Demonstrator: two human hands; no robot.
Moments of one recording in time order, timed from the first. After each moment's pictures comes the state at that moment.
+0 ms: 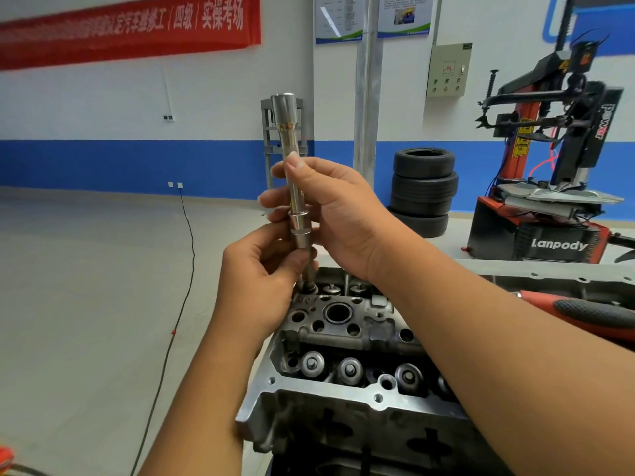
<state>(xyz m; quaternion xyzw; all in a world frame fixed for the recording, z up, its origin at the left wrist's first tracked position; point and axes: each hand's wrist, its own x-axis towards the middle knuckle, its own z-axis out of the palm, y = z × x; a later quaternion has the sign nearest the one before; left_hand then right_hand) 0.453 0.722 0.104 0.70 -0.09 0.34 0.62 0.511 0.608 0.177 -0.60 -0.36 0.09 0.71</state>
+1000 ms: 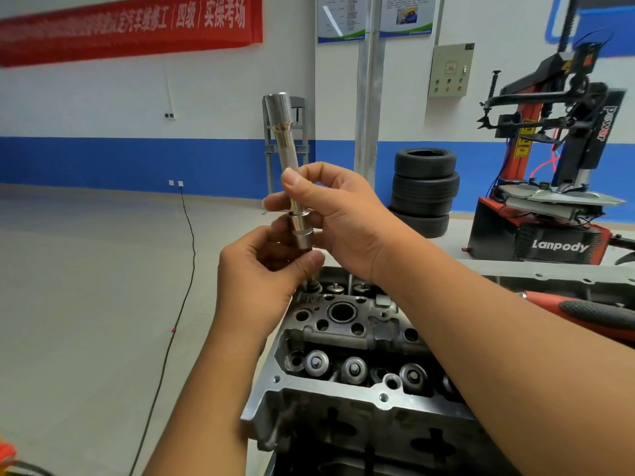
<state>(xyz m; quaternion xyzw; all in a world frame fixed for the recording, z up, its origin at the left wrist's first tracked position) 0.455 0.727 0.099 0.69 -0.06 0.36 0.63 0.515 0.608 0.172 -0.61 -0.37 0.09 0.69</state>
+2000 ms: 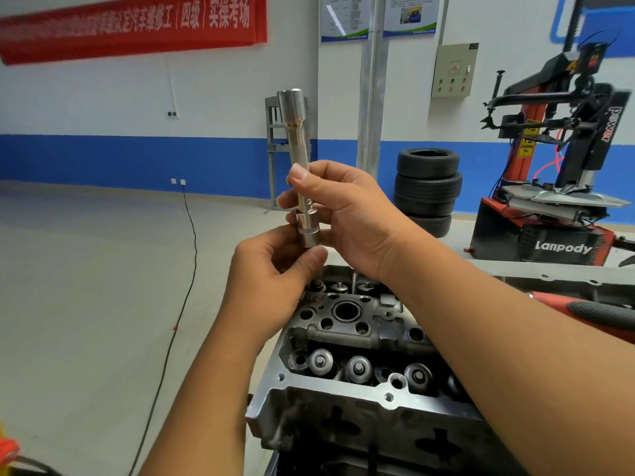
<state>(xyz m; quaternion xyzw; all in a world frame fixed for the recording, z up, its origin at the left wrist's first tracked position) 0.454 0.729 0.100 0.73 -0.10 0.33 0.59 0.514 0.606 0.173 -0.62 -0.35 0.09 0.69</state>
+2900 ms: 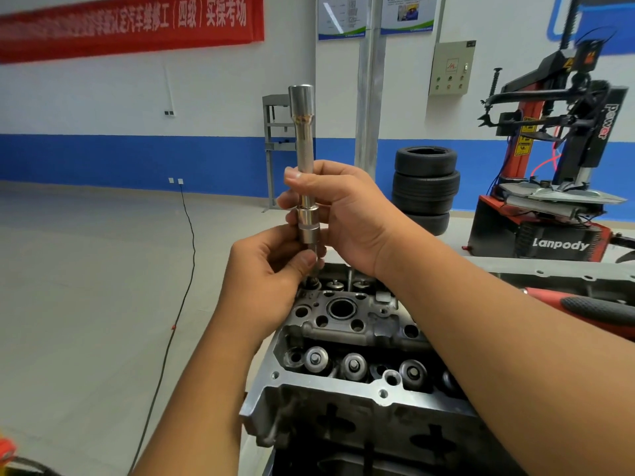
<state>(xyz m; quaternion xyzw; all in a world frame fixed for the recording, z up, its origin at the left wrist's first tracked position) 0.456 0.728 0.099 0.72 -0.10 0.32 0.60 0.519 0.606 0.172 -0.62 -0.35 0.10 0.69</state>
